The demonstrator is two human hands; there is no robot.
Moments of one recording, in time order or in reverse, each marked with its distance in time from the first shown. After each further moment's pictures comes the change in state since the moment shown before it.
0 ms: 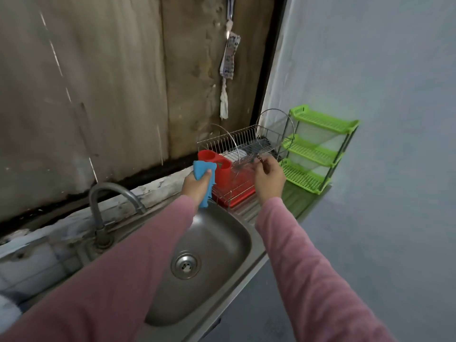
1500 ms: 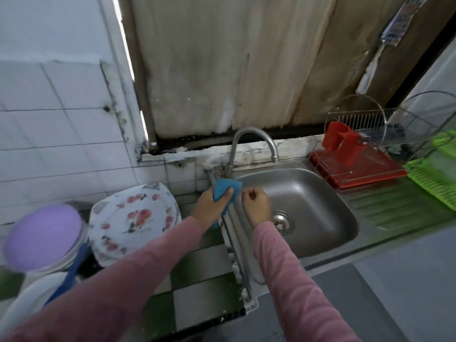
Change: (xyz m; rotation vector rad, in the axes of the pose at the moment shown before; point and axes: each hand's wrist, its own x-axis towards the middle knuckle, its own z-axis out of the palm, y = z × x) left_hand -0.144 -0.133 -0.252 0.198 0.197 -0.043; right_hand -0.272 0.021 0.174 -0.274 -0.707 0.241
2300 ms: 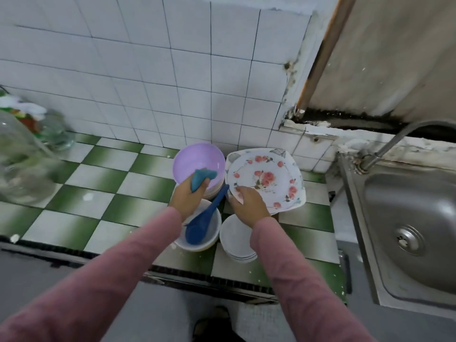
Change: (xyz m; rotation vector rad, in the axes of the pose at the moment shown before) left_hand -0.154 -0.160 -0.295 0.057 0.546 -0.166; right_hand -0.162 -0.038 0.277 -0.525 -0.749 -0.395
